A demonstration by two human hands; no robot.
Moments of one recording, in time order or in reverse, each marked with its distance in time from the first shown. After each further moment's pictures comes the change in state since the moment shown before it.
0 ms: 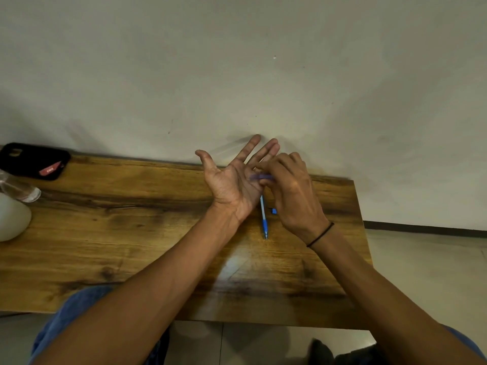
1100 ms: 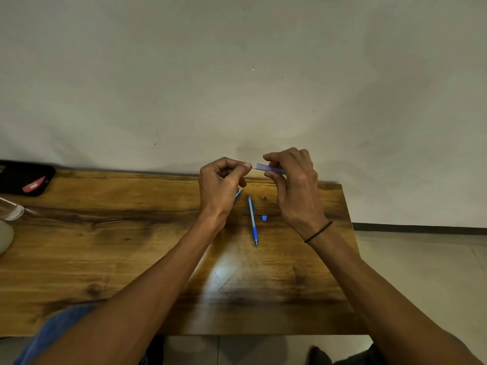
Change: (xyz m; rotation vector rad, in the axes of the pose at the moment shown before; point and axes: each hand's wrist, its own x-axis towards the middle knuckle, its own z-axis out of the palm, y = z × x) left_hand 0.003 0.003 -0.007 1.179 0.302 0.519; right_hand 0.007 0.017 -0.018 0.042 0.135 0.175
